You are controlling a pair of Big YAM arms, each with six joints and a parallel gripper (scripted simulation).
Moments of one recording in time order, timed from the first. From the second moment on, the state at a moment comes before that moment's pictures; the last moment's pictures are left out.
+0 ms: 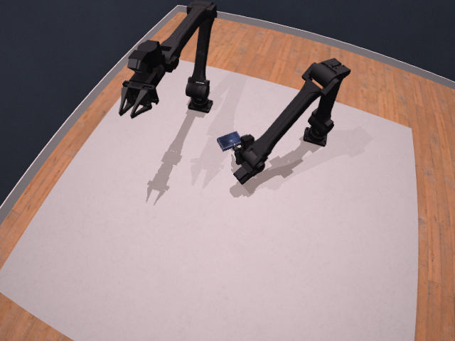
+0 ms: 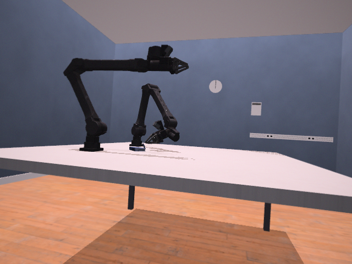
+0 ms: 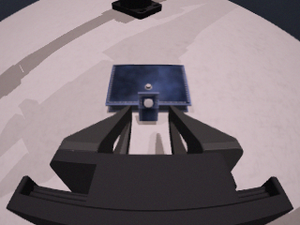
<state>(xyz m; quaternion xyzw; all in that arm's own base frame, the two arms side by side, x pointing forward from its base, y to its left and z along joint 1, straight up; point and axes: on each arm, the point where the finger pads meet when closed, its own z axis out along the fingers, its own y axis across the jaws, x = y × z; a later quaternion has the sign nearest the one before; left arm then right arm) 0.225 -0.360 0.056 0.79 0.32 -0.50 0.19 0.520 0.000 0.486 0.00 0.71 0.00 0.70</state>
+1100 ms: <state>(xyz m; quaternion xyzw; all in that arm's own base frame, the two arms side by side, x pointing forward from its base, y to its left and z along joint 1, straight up) 0.201 -0.386 0.045 0.79 0.32 -0.49 0.20 0.520 0.000 0.486 0.00 0.71 0.00 0.70</state>
